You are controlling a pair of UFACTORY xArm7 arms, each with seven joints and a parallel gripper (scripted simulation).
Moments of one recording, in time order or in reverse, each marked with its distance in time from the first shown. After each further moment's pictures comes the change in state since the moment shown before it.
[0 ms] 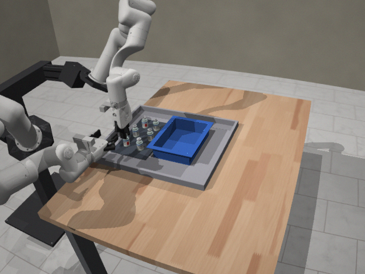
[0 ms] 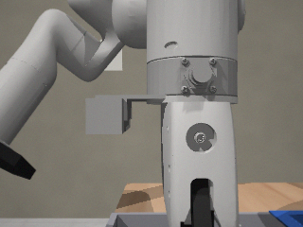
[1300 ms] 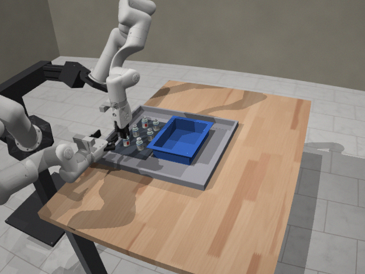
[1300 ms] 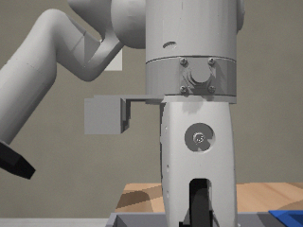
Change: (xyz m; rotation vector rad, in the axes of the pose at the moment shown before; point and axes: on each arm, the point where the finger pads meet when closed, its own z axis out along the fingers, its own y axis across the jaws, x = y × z) left arm 0.000 0.000 0.000 0.000 0.000 0.000; right arm 0.000 0.001 0.000 0.000 0.000 0.000
